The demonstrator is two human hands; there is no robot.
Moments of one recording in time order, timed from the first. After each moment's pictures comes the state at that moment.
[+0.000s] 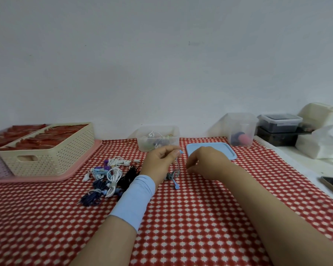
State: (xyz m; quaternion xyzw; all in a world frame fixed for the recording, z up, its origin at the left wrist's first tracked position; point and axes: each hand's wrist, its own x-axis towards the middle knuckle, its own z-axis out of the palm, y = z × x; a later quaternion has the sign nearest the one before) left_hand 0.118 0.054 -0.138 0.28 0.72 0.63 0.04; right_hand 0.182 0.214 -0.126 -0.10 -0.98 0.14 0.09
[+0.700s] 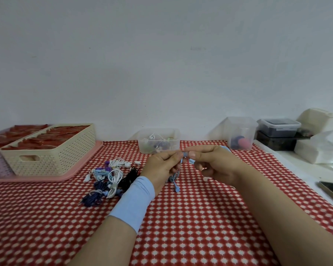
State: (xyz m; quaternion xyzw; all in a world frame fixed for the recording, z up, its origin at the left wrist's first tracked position) left_hand 0.123 0.053 -0.139 0.27 0.63 0.71 0.17; right_hand 0.208 0.210 -0.109 -0.08 -0.67 0.73 0.06
